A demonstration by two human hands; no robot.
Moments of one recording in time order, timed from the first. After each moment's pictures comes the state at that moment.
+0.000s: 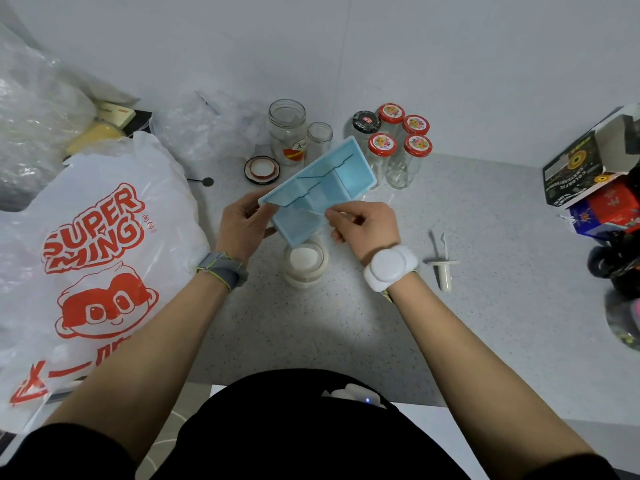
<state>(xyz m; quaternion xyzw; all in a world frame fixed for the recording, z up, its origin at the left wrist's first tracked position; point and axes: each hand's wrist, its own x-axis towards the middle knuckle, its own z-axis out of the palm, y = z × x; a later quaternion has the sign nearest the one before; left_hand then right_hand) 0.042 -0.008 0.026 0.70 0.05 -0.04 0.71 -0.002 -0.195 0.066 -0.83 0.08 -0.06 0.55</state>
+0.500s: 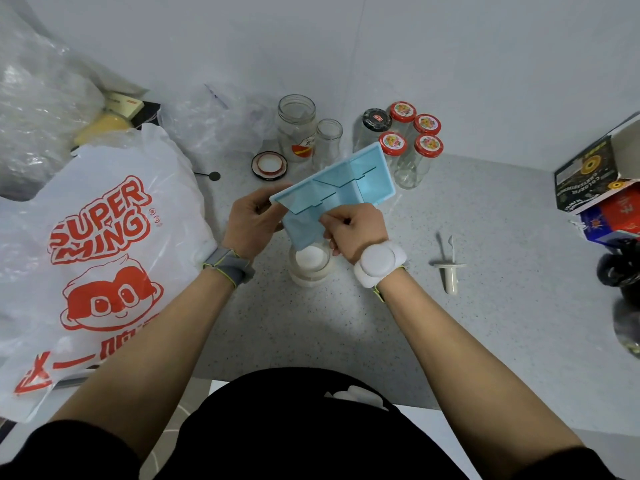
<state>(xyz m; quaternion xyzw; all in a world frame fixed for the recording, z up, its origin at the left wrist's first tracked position) 0.043 -0.007 0.027 0.71 0.01 -0.05 0.70 0.007 -0.175 0.065 -0.85 0.11 0.04 0.52</state>
